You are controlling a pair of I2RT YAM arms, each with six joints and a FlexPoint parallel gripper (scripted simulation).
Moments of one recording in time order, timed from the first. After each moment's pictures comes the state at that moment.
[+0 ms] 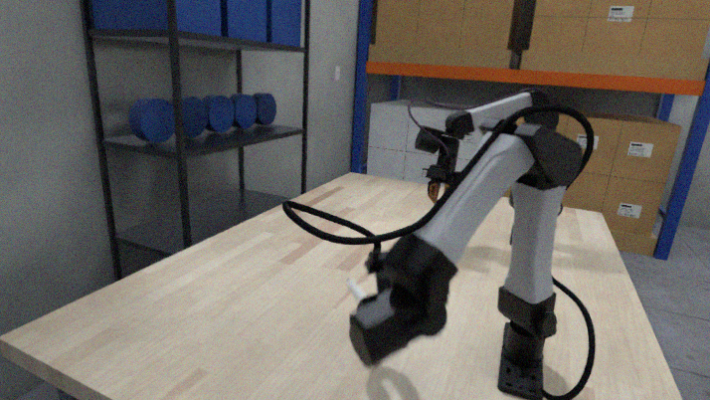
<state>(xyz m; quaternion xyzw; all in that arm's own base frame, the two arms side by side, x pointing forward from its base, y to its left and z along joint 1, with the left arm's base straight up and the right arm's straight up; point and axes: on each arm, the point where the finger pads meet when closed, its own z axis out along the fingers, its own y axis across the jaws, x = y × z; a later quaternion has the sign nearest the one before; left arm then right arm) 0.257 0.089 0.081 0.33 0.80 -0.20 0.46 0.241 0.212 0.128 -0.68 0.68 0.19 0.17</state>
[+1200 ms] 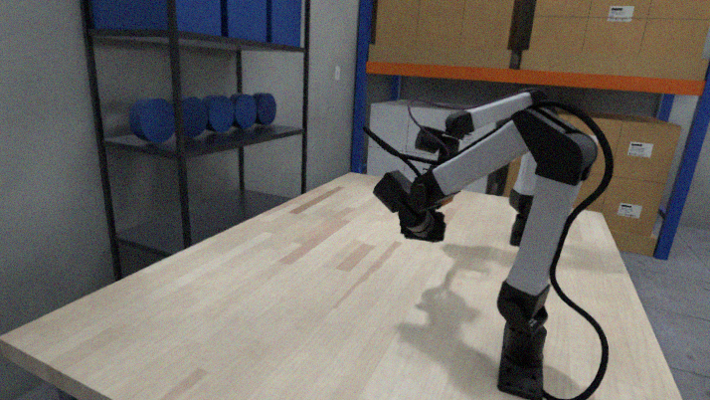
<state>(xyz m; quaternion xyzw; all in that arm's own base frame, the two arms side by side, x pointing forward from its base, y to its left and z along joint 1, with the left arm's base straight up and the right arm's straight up) 0.237 -0.236 0.120 0.60 0.62 -0.38 0.33 0.241 0.212 0.129 -0.68 0.68 0.19 0.17</state>
